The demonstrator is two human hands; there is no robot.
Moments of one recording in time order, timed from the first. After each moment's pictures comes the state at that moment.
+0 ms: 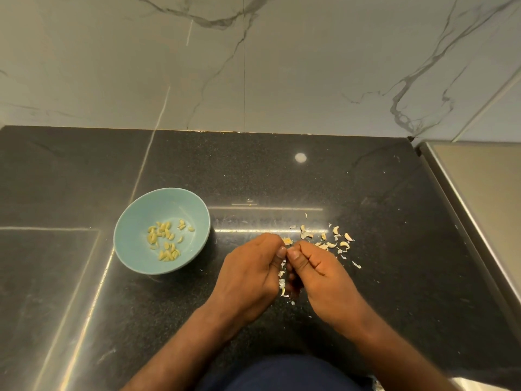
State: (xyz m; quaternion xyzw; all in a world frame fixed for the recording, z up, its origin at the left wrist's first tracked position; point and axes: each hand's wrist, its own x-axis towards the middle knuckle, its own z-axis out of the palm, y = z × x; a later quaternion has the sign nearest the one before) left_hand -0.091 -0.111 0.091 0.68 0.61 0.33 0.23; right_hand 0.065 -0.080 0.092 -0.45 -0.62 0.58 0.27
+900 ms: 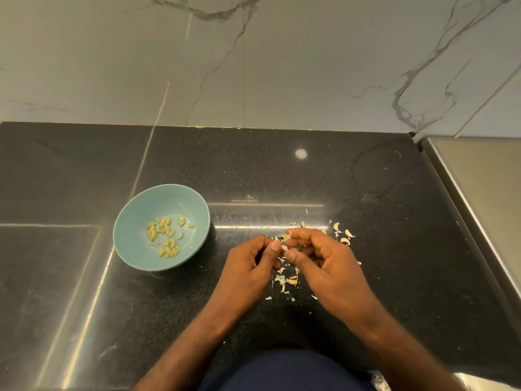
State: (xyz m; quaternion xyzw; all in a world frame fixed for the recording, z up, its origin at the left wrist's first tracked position) left_hand -0.087 -0.114 0.084 0.51 0.61 0.43 0.43; right_hand 0.073 -0.076 0.101 -0.49 -0.68 0.48 0.27
